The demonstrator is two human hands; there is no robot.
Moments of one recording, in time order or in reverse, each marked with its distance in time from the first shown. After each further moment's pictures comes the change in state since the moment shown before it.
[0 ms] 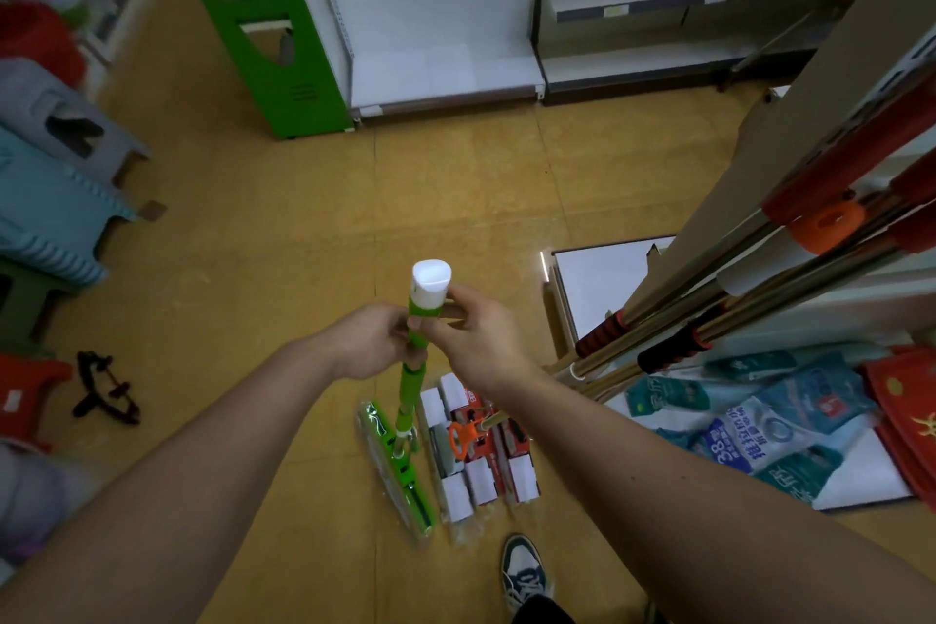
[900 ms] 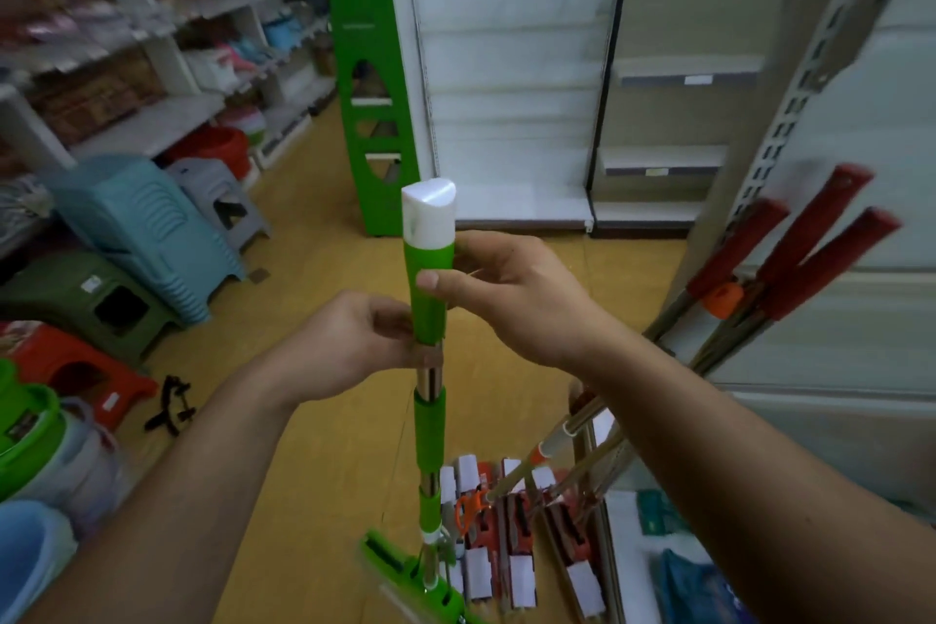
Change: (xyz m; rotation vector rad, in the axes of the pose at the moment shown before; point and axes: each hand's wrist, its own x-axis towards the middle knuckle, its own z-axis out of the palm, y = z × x) left_hand -0.265 0.147 0.017 -0.334 0.446 0.206; right_hand -0.187 -0.146 -0.100 -0.152 -0.284 -0.658
